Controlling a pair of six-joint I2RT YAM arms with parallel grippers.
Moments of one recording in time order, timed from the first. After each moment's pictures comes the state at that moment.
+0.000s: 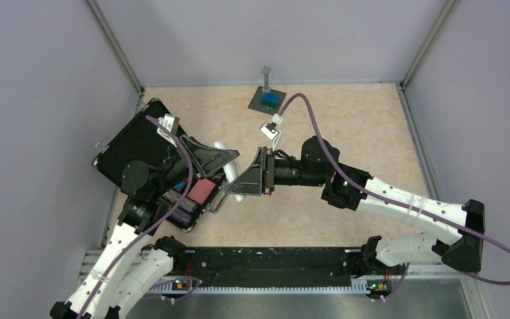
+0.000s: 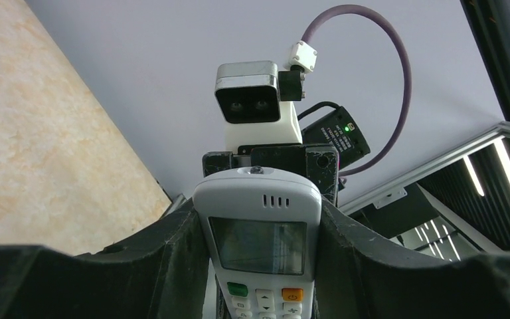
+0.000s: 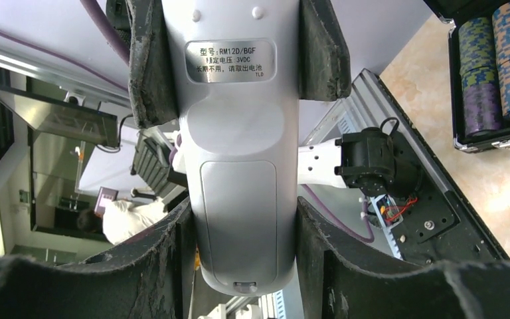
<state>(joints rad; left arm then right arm) -0.42 0.64 0.75 0.25 0.62 -1.28 1.11 1.20 1.12 0.06 -0.38 1.07</state>
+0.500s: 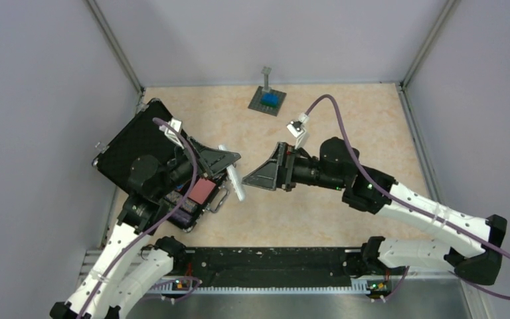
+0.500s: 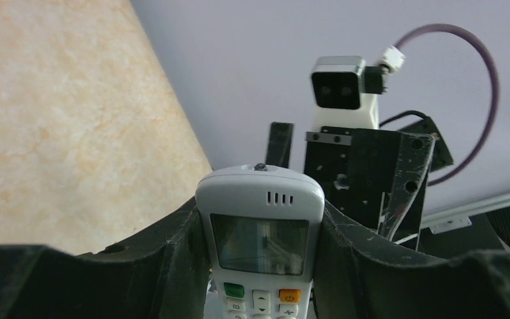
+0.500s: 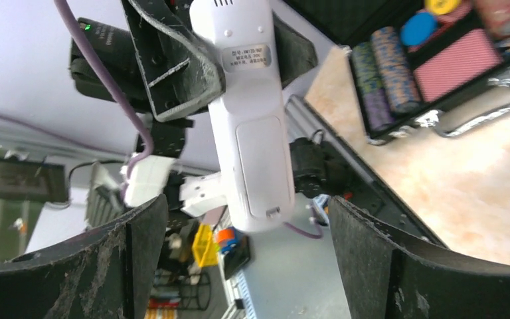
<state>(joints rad) -0.42 0.65 0.75 0.05 0.55 -1.15 1.07 1.09 1.10 -0.14 -0.23 1.03</state>
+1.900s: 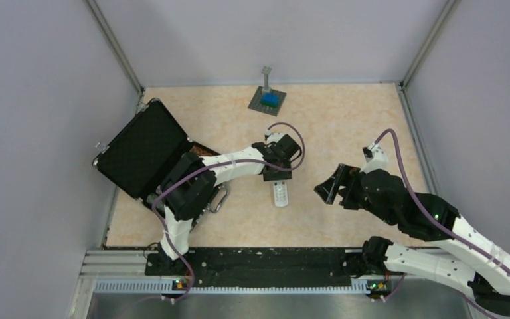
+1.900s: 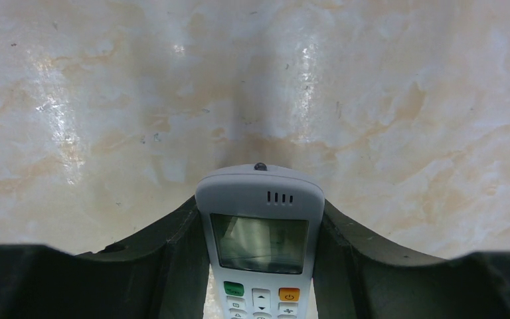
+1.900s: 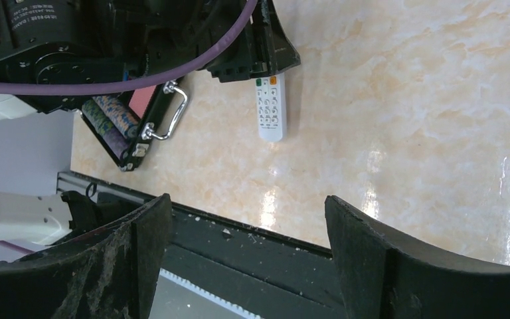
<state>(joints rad) -0.88 1.97 1.41 -0.54 -0.23 -0.89 1.02 0.64 0.98 -0.94 0.40 0.93</state>
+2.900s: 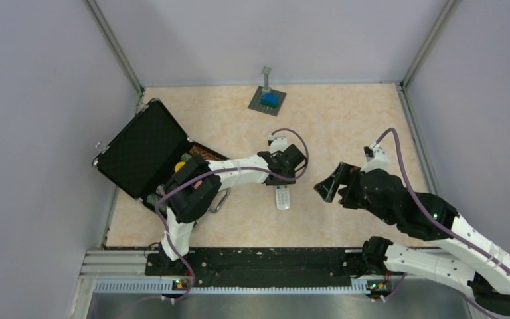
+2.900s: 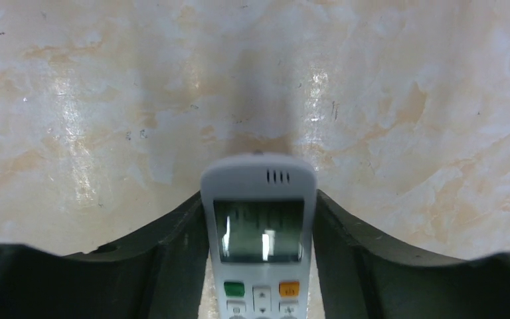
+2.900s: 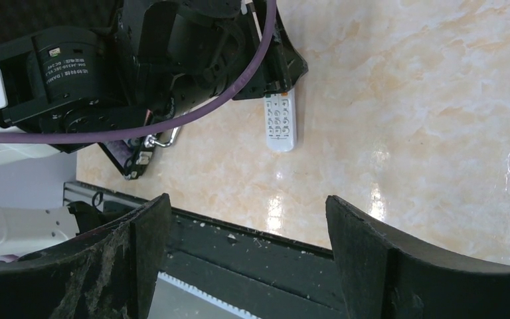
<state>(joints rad) -0.94 1.99 1.37 -0.48 -0.37 -0.92 1.02 0.65 0.98 -0.94 0.42 0.97</state>
